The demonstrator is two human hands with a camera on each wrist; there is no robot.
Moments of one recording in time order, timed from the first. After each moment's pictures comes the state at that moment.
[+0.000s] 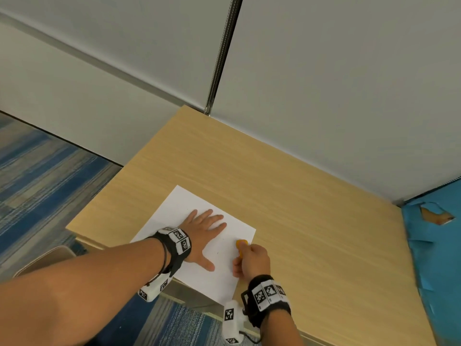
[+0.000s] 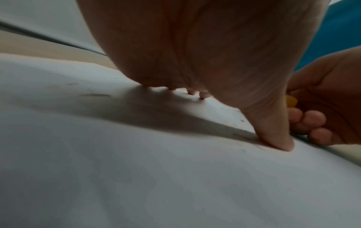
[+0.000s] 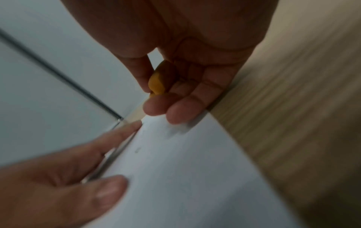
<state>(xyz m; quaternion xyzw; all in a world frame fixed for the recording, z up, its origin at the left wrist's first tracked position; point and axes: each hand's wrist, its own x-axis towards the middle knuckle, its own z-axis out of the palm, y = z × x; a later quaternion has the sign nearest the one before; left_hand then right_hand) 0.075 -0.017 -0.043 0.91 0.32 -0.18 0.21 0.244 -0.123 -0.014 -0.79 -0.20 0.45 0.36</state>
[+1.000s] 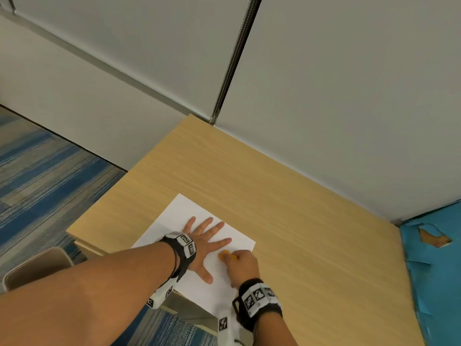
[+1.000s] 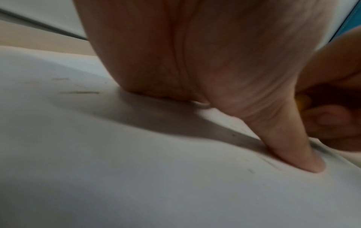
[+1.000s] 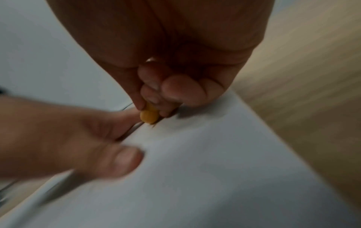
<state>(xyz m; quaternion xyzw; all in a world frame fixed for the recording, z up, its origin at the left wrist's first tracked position) 0.081 -0.009 -0.052 0.90 0.32 -0.23 0.20 0.232 -0.097 -0.019 -0.82 -0.38 0.39 0.16</state>
